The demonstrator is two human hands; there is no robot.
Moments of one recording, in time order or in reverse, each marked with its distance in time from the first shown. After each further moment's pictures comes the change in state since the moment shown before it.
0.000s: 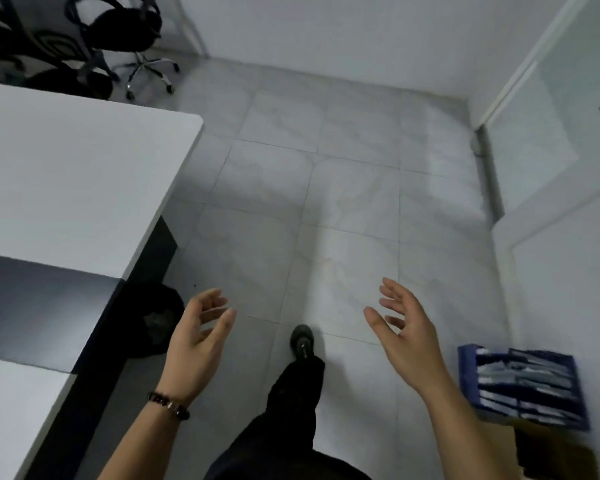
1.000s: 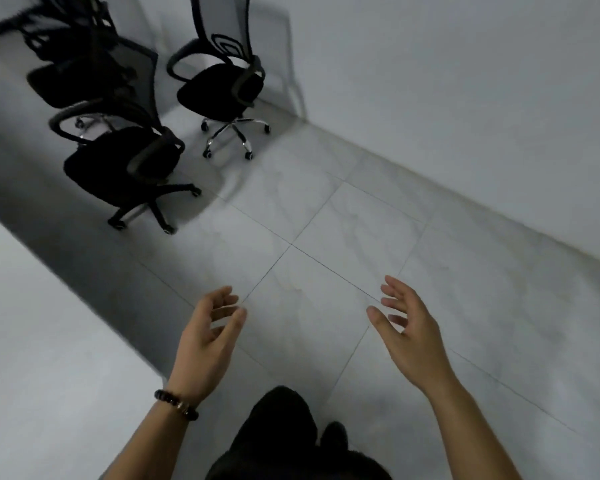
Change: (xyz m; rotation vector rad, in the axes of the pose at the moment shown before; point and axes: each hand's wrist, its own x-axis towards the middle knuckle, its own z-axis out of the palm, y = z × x) left_hand 0.838 0.196 0.070 -0.006 0.363 -0.128; right_hand 0.947 -0.252 0.141 -0.053 -0.412 -0.192
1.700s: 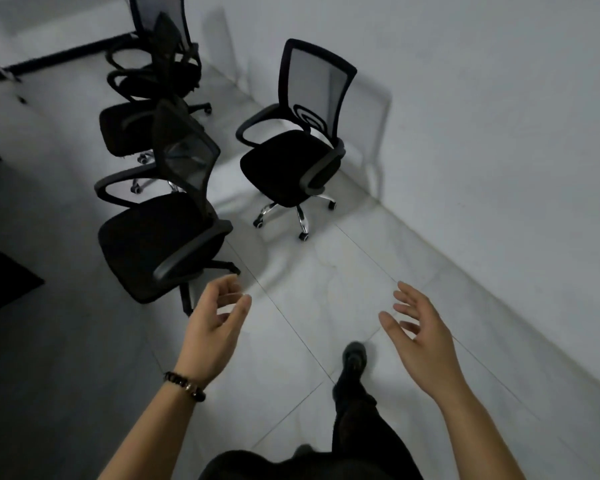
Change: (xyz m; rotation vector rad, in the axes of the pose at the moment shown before) left_hand 0.608 0.052 -0.069 -0.005 0.262 -0.075; right_hand 0.625 -0.170 0.168 -0.022 -0.211 -0.117
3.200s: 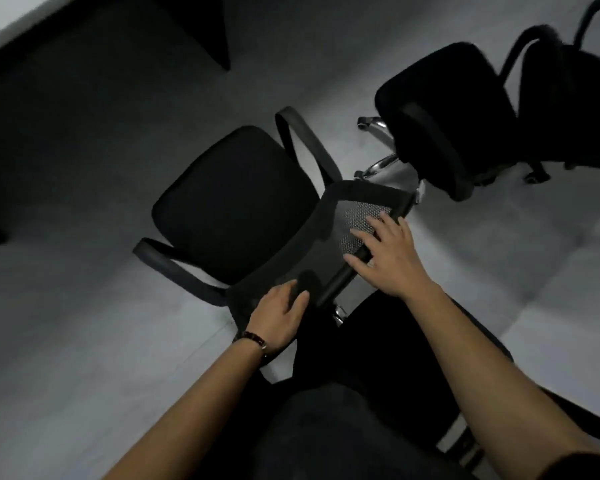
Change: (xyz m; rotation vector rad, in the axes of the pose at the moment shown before) left_hand 0.716 -0.141 -0.037 -0.318 0.629 -0.993; right_hand 0.849 -0.251 0.661 -1.031 -1.371 -1.437
